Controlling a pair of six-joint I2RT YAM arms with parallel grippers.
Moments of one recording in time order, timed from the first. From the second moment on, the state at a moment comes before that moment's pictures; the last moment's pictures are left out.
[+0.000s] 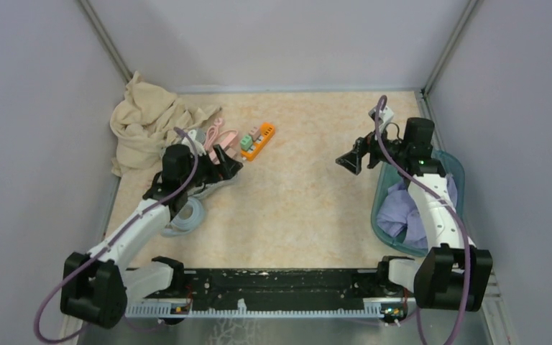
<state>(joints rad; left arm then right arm) -0.30 1.05 0.60 0.06 0.27 -0.53 -0.07 1.17 0.93 -0.30 -0.93 -0.17</state>
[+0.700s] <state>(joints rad) -0.37 2.01 1.52 -0.25 0.11 0.05 0.05 1.19 0.94 -0.42 -0.89 -0.34</state>
